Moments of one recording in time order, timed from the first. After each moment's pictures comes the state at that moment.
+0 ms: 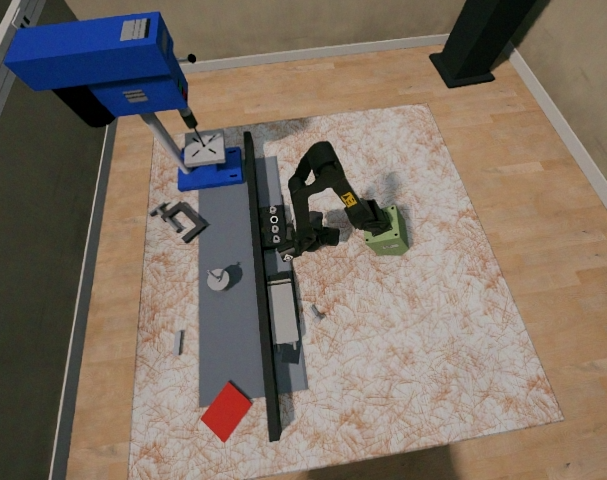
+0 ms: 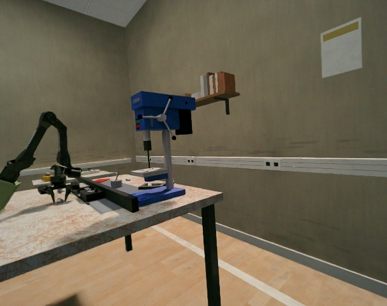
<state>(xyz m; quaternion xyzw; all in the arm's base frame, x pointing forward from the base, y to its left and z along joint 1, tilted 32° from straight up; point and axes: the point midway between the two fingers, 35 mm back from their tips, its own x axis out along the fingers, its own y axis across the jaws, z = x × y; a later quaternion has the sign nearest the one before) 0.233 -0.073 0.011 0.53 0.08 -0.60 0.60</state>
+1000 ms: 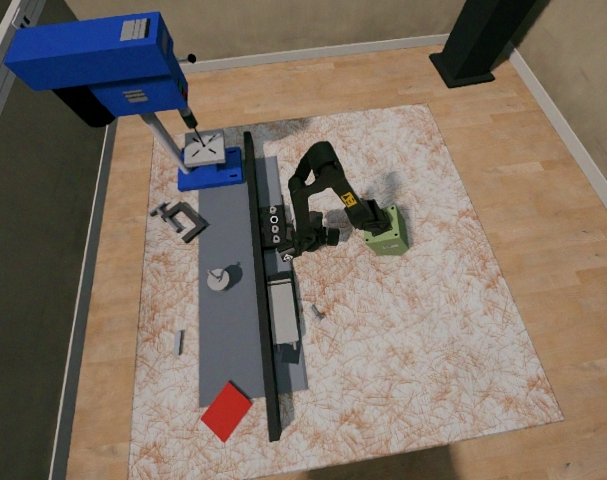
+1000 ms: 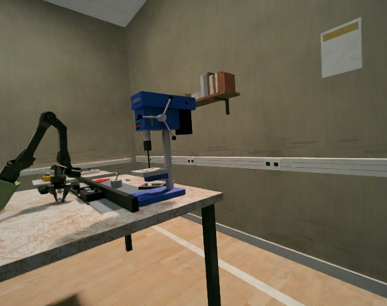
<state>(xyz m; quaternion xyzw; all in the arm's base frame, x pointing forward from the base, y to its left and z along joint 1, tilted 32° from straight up) 0.233 -0.073 0.011 0.53 0.08 -0.60 0.60</state>
